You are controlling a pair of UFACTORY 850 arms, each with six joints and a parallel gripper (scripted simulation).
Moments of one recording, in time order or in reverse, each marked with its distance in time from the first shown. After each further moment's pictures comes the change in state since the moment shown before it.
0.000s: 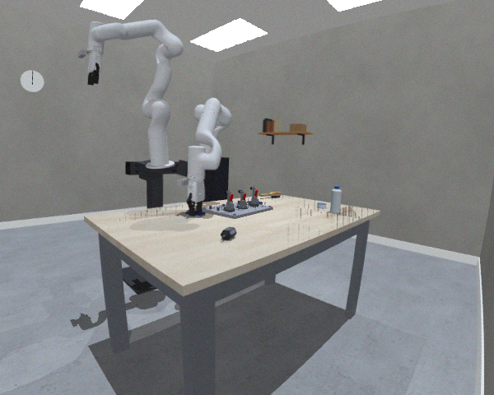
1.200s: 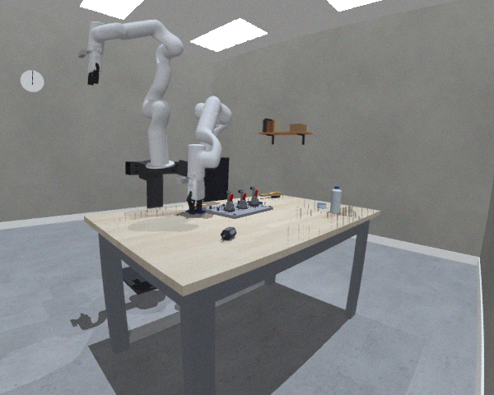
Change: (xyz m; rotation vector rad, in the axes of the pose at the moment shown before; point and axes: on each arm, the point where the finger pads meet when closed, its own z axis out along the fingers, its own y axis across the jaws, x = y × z) left arm 0.000 0.000 -0.009 0.000 0.000 0.000; right arm 0.000 0.000 0.000 0.000 0.000 0.000
